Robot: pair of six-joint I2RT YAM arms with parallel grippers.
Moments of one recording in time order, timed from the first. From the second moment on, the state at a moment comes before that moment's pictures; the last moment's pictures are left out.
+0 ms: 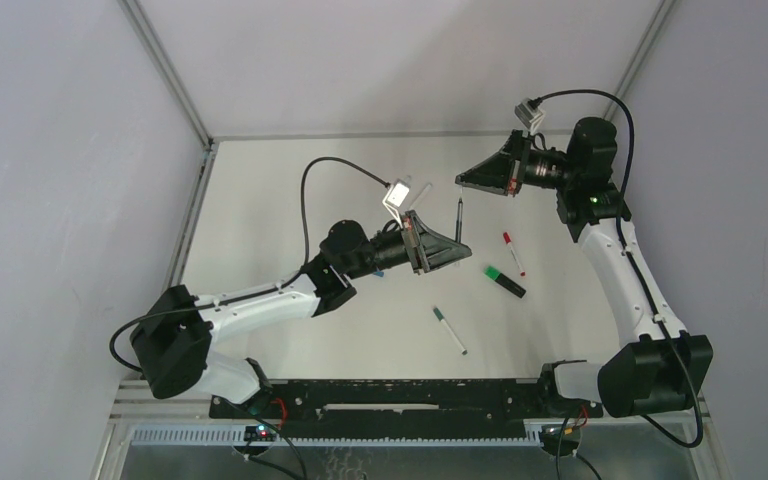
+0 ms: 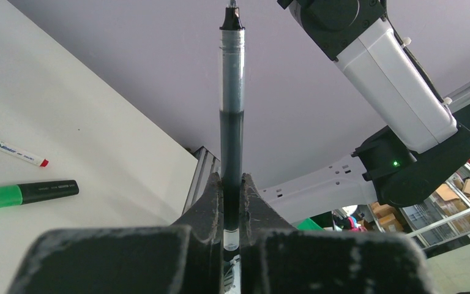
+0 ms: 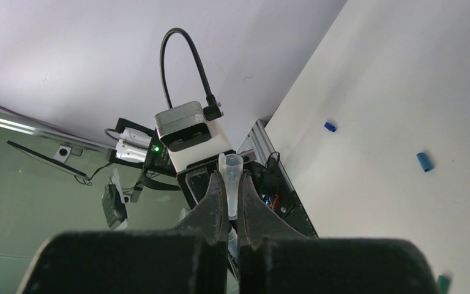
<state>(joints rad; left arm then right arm) -0.95 1.41 0.87 0.73 0.38 -0.90 0.09 1.28 1.23 -0.02 -1.18 0.95</state>
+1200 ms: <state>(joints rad) -0.95 1.41 0.87 0.74 0.37 -0.90 0.09 1.27 1.23 0.01 -1.19 1.00</state>
